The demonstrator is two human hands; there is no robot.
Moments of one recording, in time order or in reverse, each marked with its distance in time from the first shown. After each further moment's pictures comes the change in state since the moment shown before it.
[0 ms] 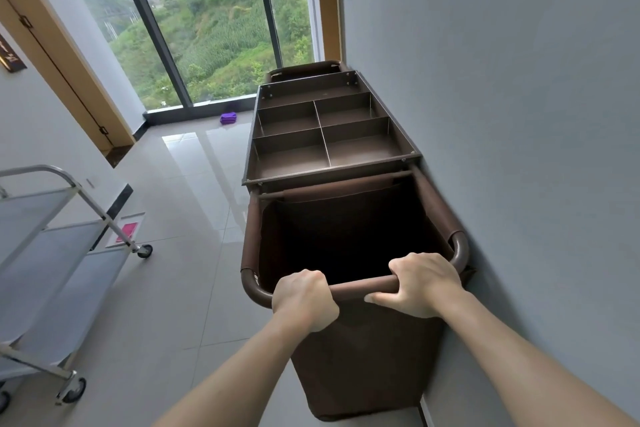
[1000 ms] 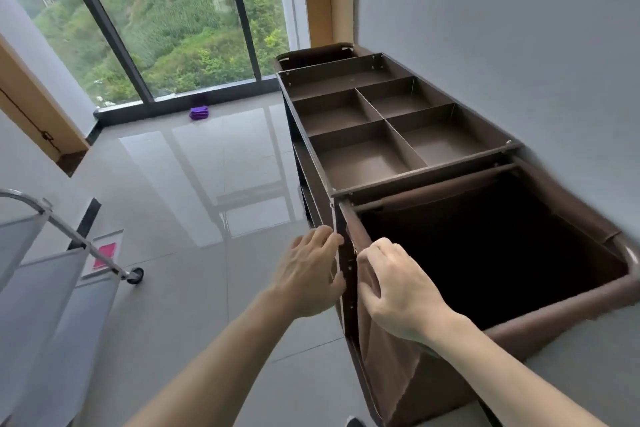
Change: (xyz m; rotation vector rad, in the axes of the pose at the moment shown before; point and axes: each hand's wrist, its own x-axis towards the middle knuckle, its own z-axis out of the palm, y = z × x) left_hand 0.132 -0.268 -0.063 -0.107 0.125 0.590; right_hand 0.165 -0.284 0.007 0.429 0.103 0.176
